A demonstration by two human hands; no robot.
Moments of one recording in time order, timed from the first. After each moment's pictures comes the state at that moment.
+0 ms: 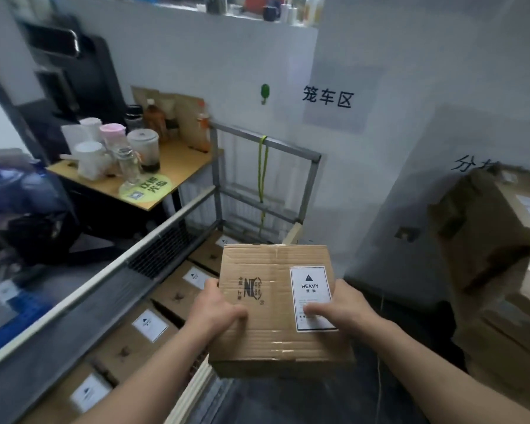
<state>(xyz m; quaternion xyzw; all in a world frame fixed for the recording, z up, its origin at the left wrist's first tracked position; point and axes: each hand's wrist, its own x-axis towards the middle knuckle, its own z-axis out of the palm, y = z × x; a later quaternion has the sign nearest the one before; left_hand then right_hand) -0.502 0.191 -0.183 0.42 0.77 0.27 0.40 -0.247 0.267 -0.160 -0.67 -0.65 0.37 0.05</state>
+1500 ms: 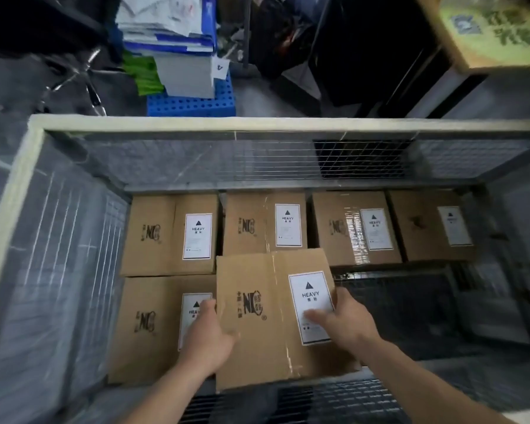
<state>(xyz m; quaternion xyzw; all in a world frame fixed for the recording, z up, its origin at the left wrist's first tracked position) -0.651 0.095 -0.572 -0.11 0.85 0.33 0.41 -0.591 0.353 -0.567 -0.37 -0.81 0.34 -0.31</state>
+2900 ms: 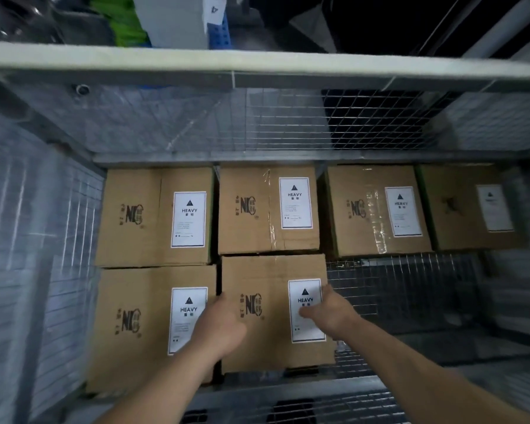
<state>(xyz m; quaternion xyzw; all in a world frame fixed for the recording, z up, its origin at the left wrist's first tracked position) -0.676 0.117 -0.665 -0.03 0.84 0.22 0.50 -0.620 0.340 -0.681 -0.40 -0.72 0.37 -0.42</state>
